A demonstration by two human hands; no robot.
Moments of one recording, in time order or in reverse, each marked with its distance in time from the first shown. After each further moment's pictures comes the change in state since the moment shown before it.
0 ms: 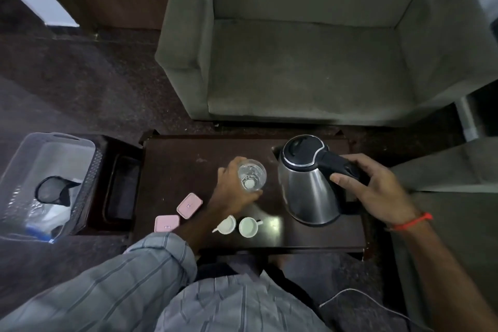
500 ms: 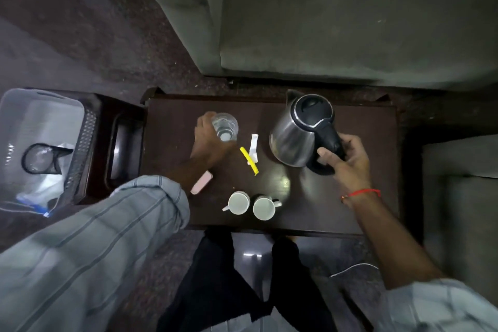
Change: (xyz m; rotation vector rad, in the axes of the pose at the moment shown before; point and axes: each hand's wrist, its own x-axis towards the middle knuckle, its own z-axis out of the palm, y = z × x) left_hand 0.106 -0.112 -0.024 0.181 0.168 -0.184; right_hand 0.096 0.092 0.151 0.493 0.181 0.290
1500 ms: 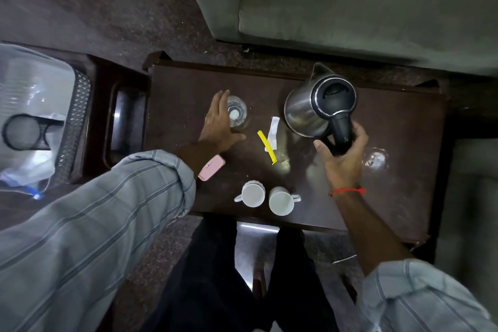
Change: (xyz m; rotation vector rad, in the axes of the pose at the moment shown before) left_hand 0.048 -0.088 0.038 0.124 -0.215 0.013; right_hand 0.039 0.084 0.086 -0.208 0.187 -0.072
